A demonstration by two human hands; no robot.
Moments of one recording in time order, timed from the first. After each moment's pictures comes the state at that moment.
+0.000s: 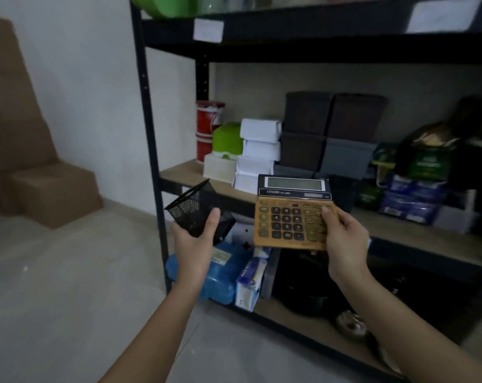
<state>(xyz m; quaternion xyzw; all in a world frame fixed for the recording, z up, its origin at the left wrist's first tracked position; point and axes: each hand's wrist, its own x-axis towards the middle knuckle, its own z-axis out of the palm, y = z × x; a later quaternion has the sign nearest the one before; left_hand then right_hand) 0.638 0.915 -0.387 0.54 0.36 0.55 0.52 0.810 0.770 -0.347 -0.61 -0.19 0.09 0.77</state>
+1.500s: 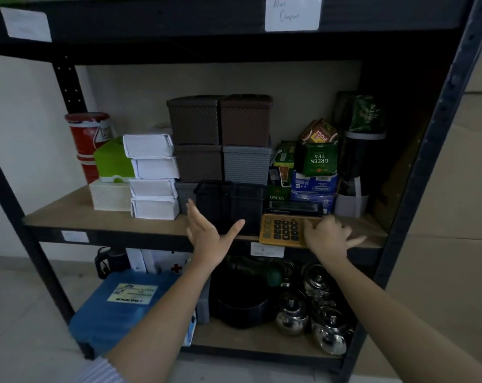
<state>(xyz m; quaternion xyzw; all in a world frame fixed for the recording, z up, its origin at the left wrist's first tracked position) 0.868 0.904 -0.392 0.83 0.27 0.37 0.33 0.994 0.707 -0.367 -0.95 -0.06 -0.07 0.31</state>
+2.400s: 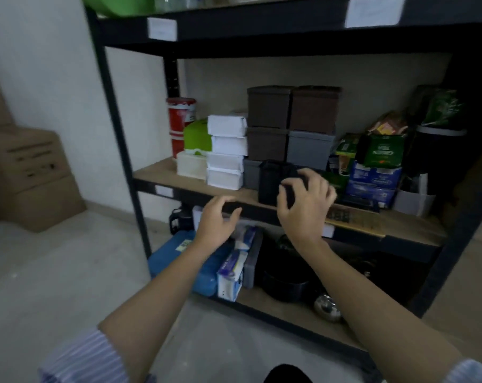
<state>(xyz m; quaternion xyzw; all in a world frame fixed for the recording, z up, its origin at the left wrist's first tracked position) 0.729 0.925 -0.385 0.83 0.23 0.42 0.28 0.866 0.788 -0.352 -0.75 -0.38 -0.39 0.39</state>
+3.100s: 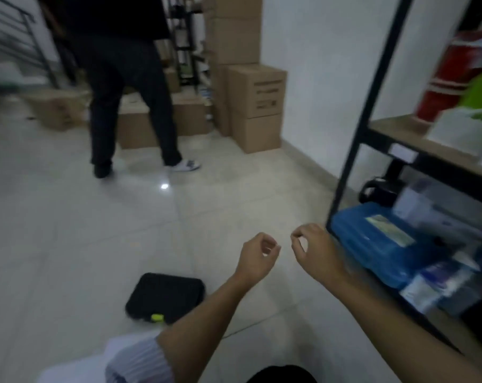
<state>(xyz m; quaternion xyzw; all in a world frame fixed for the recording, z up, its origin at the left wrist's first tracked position) 0.384 0.929 -0.547 0.63 0.58 0.41 0.33 0.549 0.935 -0.519 -0.54 -0.77 0.06 0.33</state>
